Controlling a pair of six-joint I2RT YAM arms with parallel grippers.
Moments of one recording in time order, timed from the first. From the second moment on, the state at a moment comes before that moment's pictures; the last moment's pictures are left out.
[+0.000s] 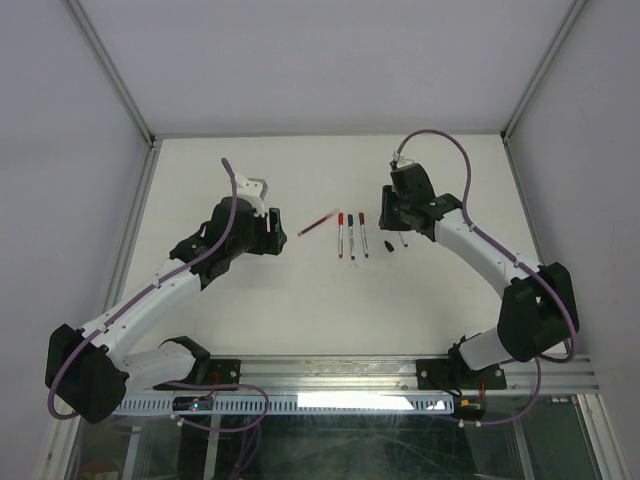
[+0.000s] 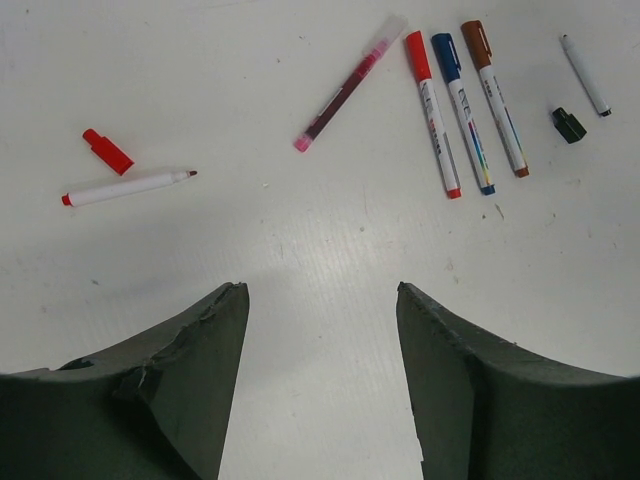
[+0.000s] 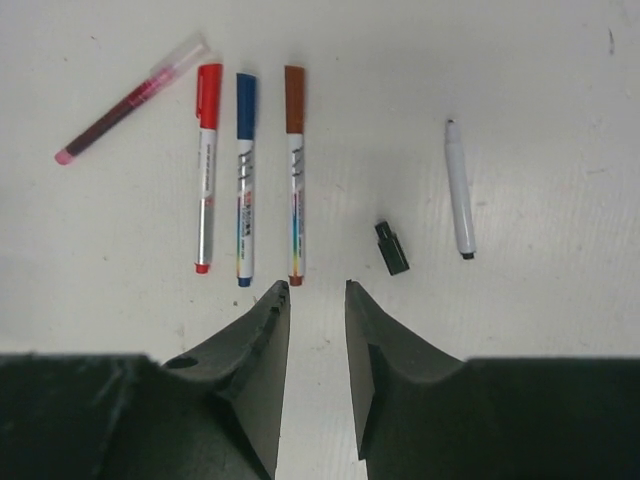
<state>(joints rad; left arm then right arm) -0.56 1.11 0.83 -0.32 -0.08 -0.34 0.48 1.48 1.14 -0.52 0.10 0.39</state>
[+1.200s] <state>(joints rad) -0.39 1.24 0.87 -0.32 -0.06 -0.37 0.39 1.19 0.84 -0.53 0.06 0.43</state>
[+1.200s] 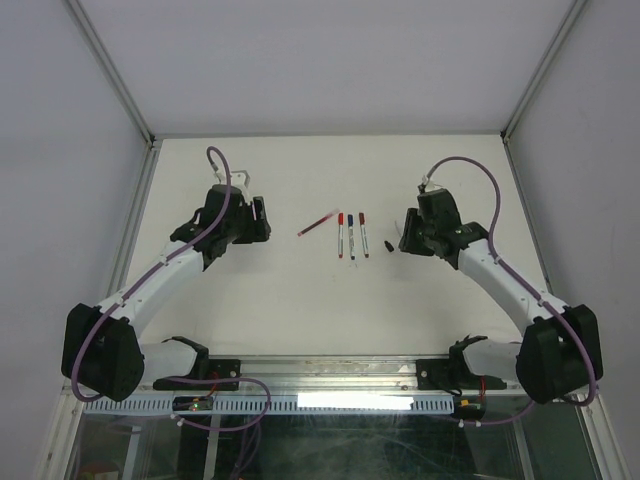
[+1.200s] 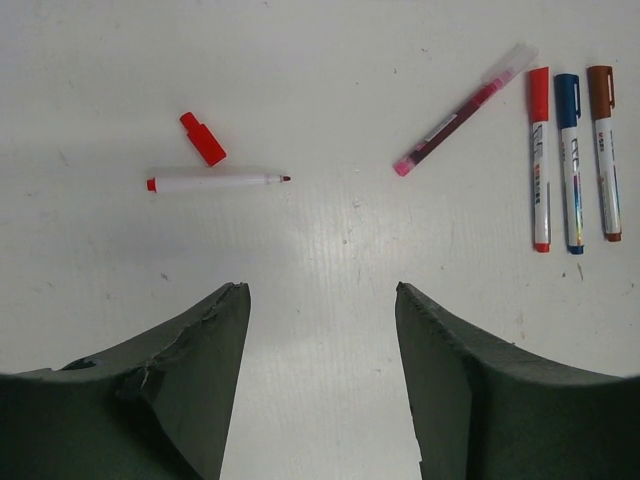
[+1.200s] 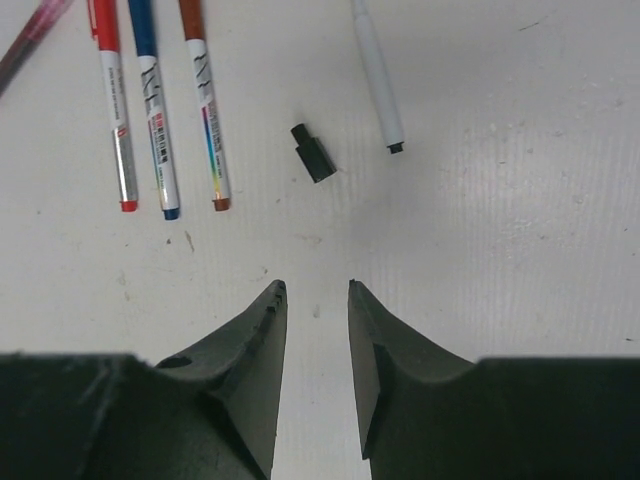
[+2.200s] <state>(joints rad) -0.39 1.18 0.86 -0.32 -0.06 -0.34 0.28 1.79 1.22 -0.62 0.07 0.24</state>
